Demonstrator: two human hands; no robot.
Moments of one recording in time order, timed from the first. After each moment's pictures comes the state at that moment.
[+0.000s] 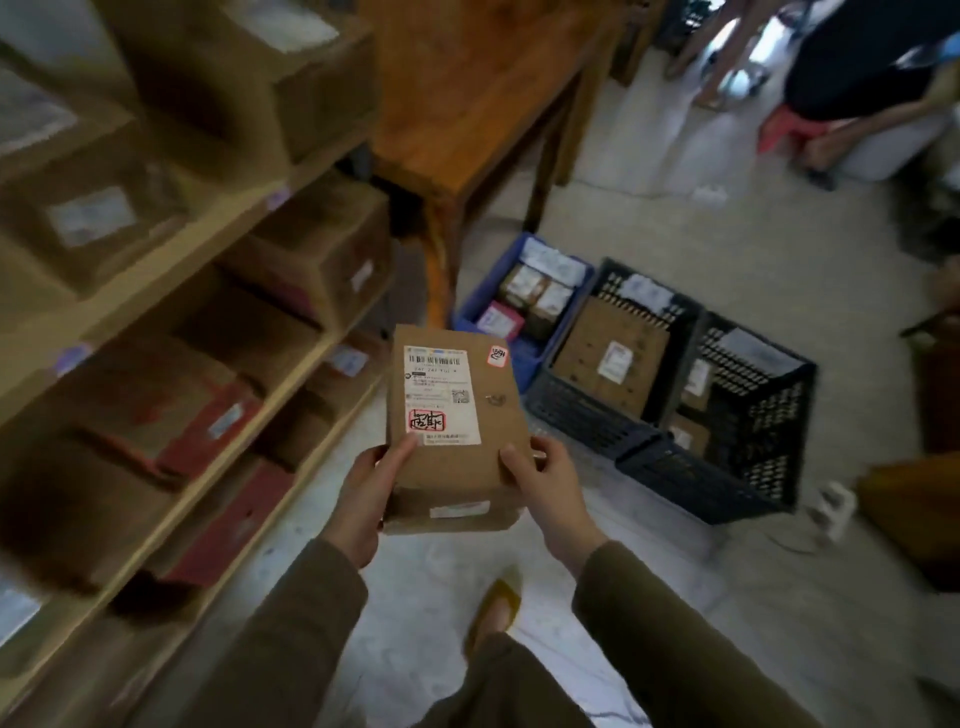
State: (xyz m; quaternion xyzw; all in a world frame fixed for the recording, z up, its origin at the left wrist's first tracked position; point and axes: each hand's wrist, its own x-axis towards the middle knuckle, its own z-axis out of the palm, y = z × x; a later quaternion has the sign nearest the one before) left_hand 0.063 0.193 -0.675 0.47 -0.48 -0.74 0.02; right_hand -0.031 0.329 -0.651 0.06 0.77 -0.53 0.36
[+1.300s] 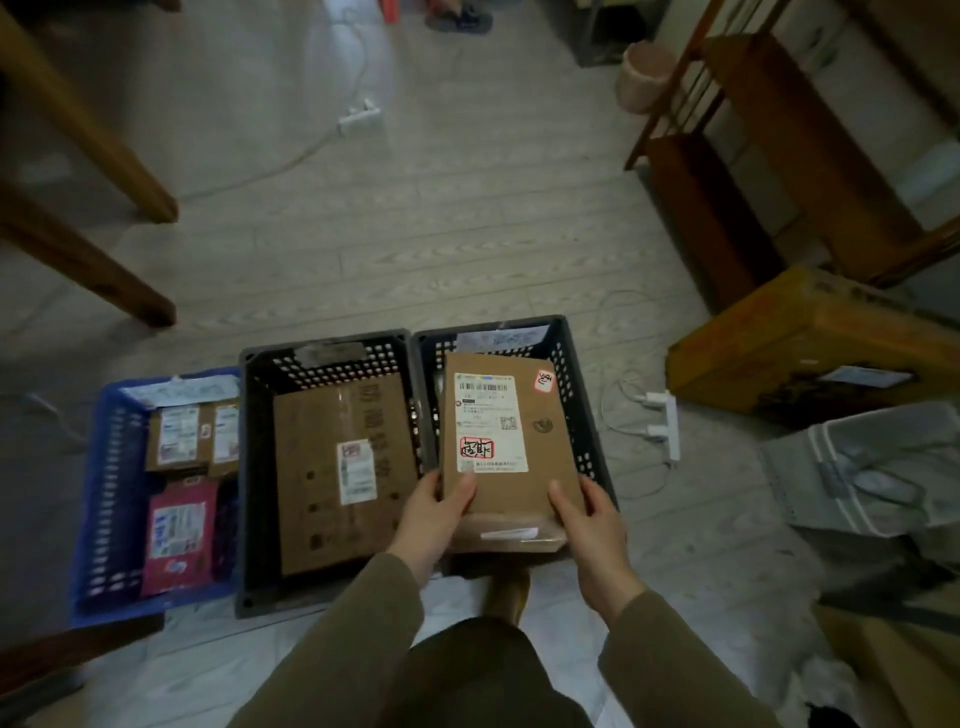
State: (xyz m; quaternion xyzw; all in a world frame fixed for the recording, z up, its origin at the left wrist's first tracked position) left_hand -0.578 0.537 -0.795 0.26 -0.65 -0.62 -0.35; right_hand -0.541 0.691 -0.785 0.42 0.64 -0.62 0.14
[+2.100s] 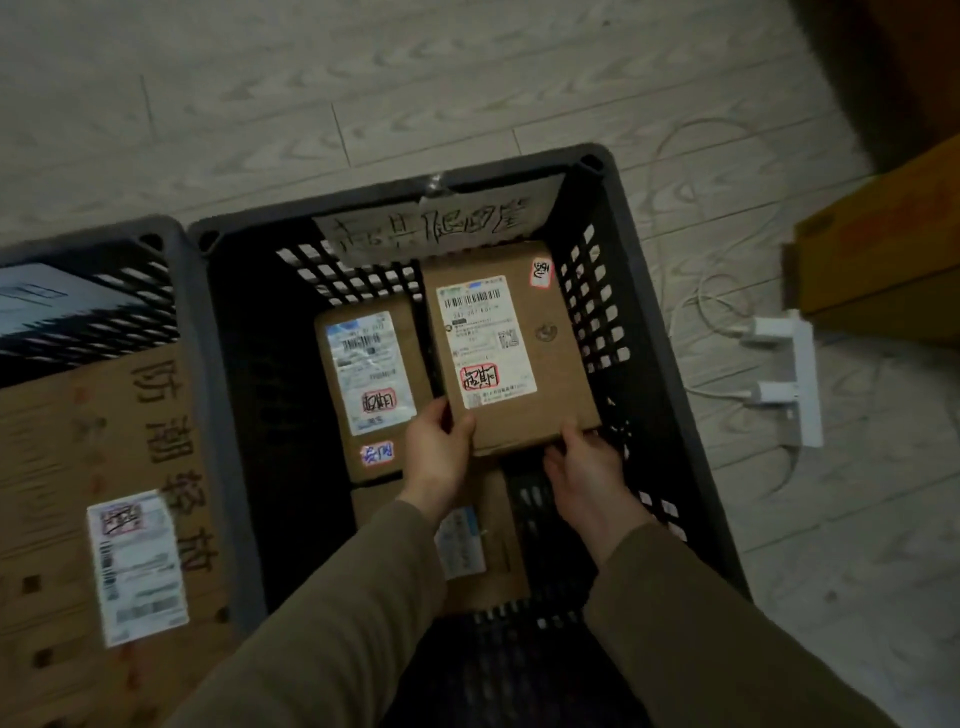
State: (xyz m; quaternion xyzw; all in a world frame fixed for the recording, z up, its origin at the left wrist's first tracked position) left_hand -0.750 0.688 -1.231 0.25 -0.75 -0.52 -0.32; right_hand -0.719 0.805 -1.232 0.62 0.38 -0.67 0.11
